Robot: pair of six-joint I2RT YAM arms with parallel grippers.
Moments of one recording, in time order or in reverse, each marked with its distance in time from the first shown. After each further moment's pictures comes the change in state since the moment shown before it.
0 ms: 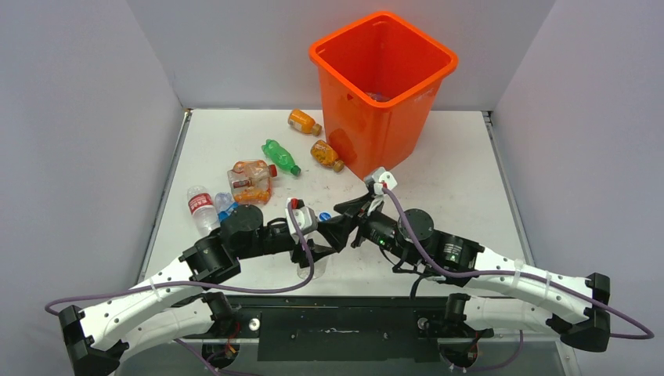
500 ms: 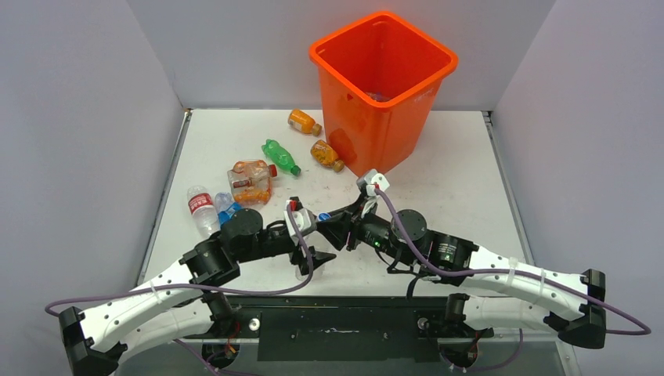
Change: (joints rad) left arm -0.005 -0.013 -0.033 -0.003 -0.040 -0.007; right arm 0.013 0.038 0.004 0.010 -0.027 0.025
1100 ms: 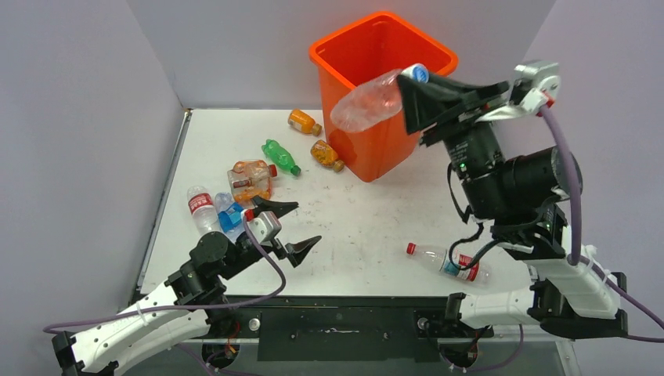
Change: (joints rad) left arm 0.009 -0.263 -0.204 0.255 -0.250 -0.008; right arm -0.004 0.153 0.858 -0.138 0.383 -0.465
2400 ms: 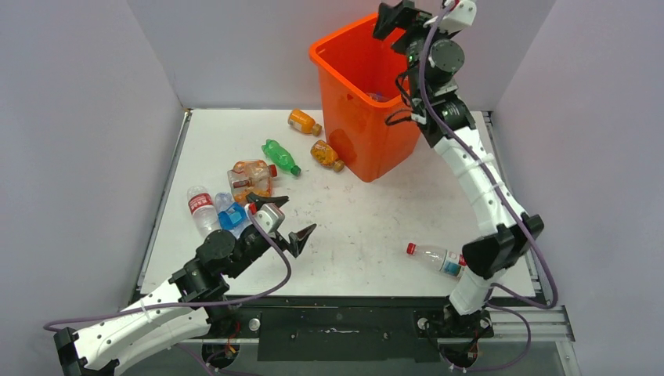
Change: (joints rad) left arm 0.004 0.033 -0.011 -0.008 -0.197 0.026; right arm -0.791 0.659 0.319 0.249 -0.198 0.343
